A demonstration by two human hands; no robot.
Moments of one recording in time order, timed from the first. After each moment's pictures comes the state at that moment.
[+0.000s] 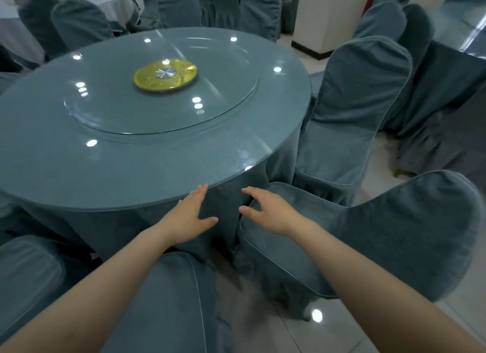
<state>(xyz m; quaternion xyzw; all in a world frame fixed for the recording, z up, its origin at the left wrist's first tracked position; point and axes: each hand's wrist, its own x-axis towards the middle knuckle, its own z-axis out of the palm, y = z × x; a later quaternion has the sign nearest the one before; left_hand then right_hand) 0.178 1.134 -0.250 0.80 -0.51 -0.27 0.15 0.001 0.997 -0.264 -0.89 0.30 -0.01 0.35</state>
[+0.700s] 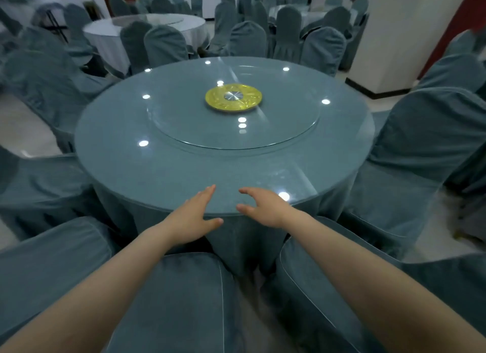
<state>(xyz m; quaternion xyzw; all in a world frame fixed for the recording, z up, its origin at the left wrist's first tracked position) 0.279 1.217 -0.205 0.84 -0.46 -0.22 0.19 0.165 1.040 -0.224 -0.93 0.19 0.03 0.30</state>
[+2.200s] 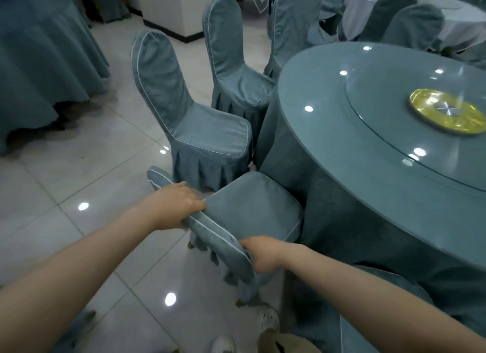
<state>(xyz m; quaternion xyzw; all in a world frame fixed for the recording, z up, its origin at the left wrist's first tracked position) 0.078 1.506 -0.251 0.94 -0.30 -0.15 -0.11 0.067 1.254 -0.301 -0.86 -0.30 0.39 0.09</state>
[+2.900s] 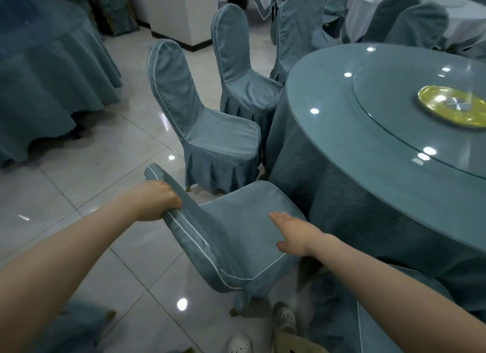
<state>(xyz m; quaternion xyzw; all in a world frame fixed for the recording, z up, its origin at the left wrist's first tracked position) 0.049 1.576 -0.228 0.93 -0.25 -0.19 -0.18 0.068 1.234 -0.295 -0.92 -0.26 0.28 0.04</state>
